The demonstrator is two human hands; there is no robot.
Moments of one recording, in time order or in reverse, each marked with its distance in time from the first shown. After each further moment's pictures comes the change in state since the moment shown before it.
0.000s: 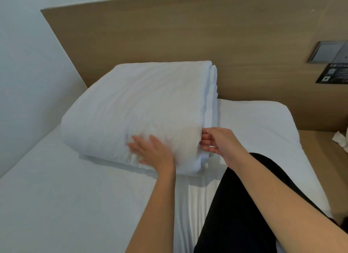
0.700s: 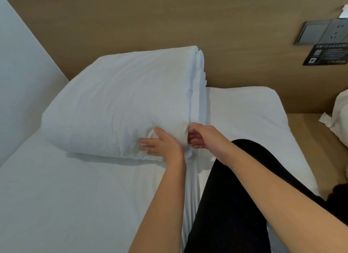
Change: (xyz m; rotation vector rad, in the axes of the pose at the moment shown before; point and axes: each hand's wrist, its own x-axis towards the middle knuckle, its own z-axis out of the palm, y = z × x) left_hand -0.049 0.026 0.025 -0.237 -0.122 -0.317; right_hand 0.009 0.024 -0.007 -0.146 -0.165 -0.037
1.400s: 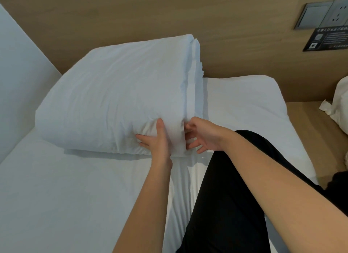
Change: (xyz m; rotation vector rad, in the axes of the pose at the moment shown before) left_hand 0.006 -0.011 -0.033 0.034 -0.263 -0.064; right_hand 0.017 0.011 -0.017 -0.210 -0.377 0.245
